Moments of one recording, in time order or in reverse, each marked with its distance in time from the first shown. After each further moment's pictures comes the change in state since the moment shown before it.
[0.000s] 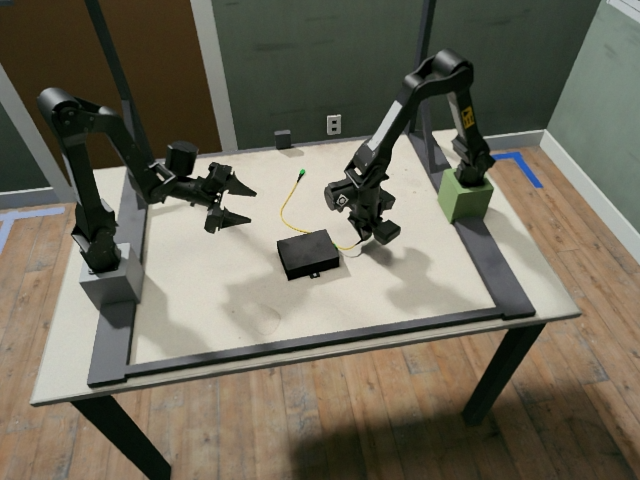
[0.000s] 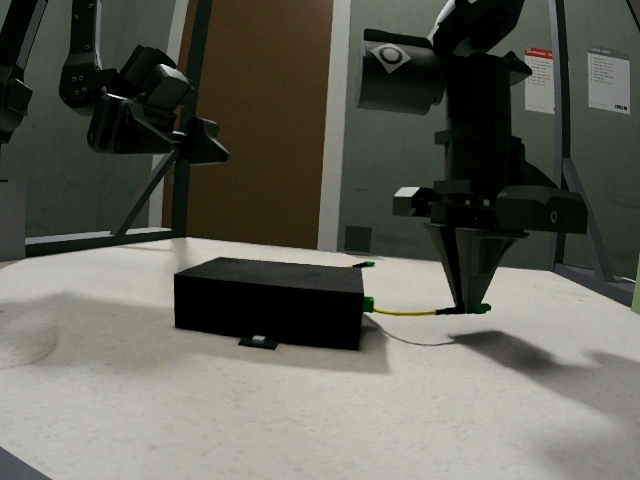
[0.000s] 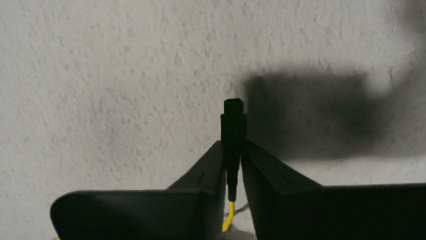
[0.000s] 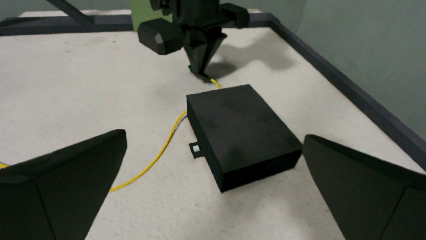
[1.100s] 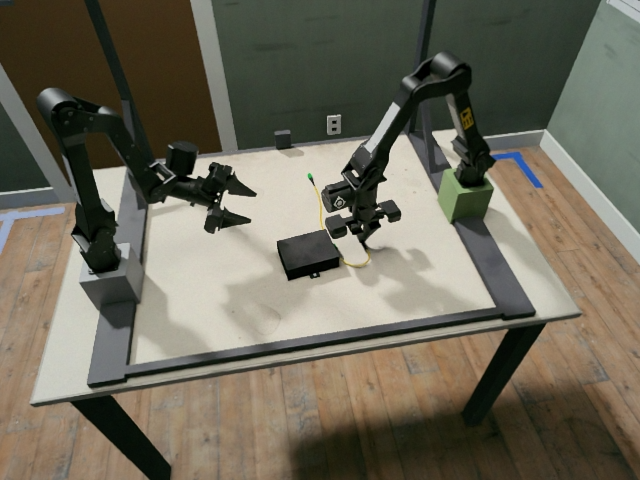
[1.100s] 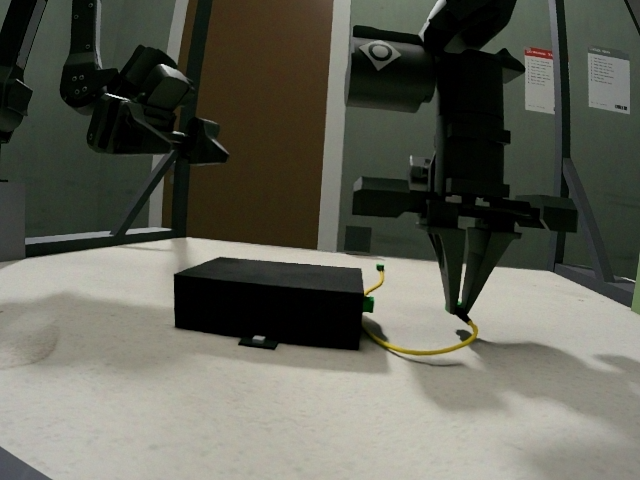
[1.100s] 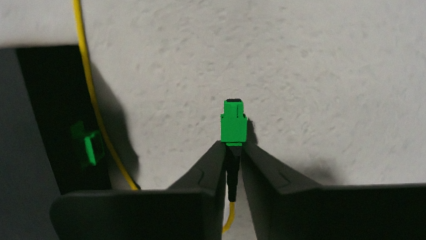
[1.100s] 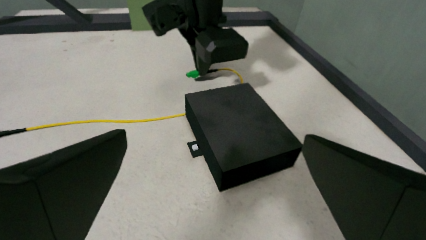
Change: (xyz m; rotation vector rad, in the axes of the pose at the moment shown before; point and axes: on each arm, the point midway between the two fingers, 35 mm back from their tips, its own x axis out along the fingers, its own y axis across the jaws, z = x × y) left arm 0.000 0.000 -0.010 -1.212 0.000 0.003; right arm 0.000 -0.001 0.000 0.000 0.004 -0.006
